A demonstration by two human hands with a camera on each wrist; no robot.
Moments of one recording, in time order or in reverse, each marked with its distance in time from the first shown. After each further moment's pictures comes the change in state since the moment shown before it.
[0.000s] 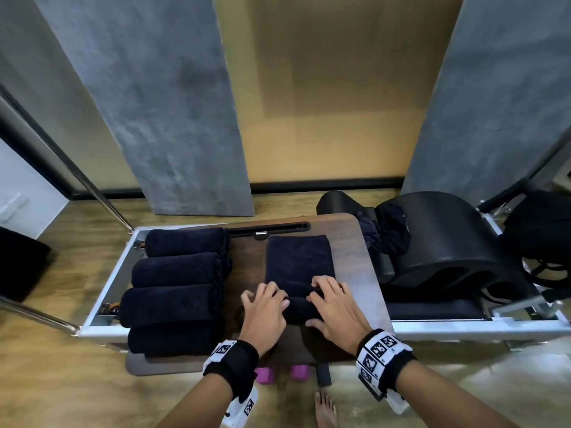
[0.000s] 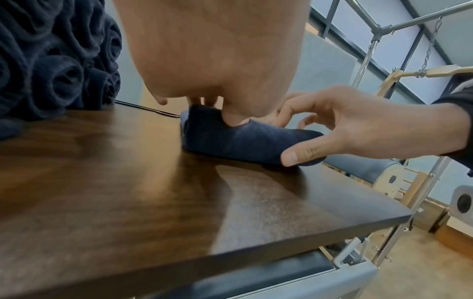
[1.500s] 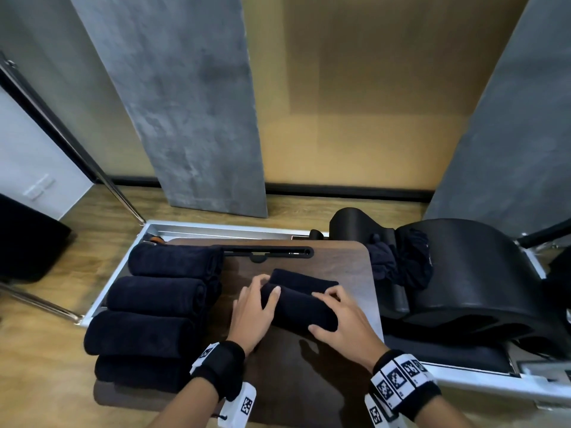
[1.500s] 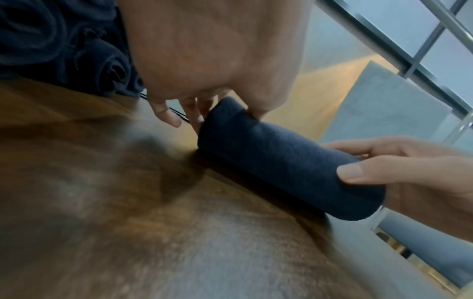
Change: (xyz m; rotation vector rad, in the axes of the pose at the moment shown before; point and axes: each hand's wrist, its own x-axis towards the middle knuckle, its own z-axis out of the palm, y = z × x) left_hand 0.091 -0.010 -0.007 -0.663 0.034 -0.408; right_hand 0.065 0.087 -0.006 0.629 -0.077 0.124
